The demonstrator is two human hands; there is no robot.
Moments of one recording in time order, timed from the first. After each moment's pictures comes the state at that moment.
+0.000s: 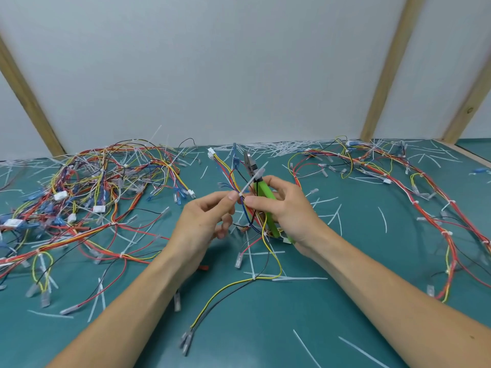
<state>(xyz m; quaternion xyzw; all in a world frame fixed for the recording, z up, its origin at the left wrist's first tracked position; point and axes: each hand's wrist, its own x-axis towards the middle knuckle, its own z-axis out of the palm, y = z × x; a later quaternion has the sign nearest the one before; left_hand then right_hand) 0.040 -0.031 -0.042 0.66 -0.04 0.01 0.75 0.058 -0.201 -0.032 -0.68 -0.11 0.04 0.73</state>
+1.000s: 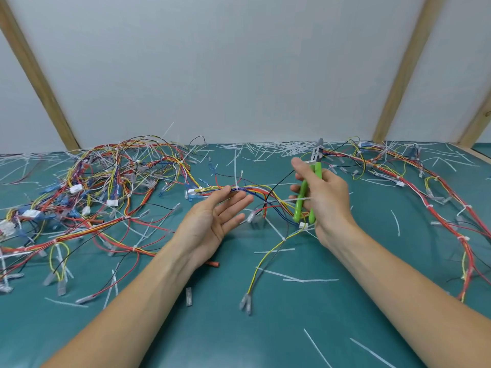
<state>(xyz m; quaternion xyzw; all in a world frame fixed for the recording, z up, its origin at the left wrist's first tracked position) 0.049 -0.021 -0.045 0.46 0.07 -0.08 0.88 0.075 -0.217 -0.026 -0.62 0.09 -0.11 0.77</state>
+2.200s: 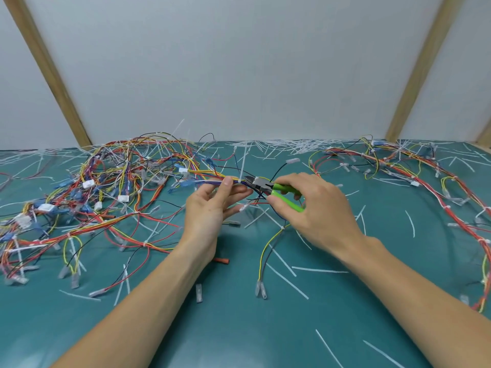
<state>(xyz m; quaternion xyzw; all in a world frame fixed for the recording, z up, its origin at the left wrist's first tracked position) 0.046 -0.022 -0.042 0.58 0.03 0.11 0.81 0.059 -0.216 -0.039 -0.90 -0.22 -0.26 0.28</state>
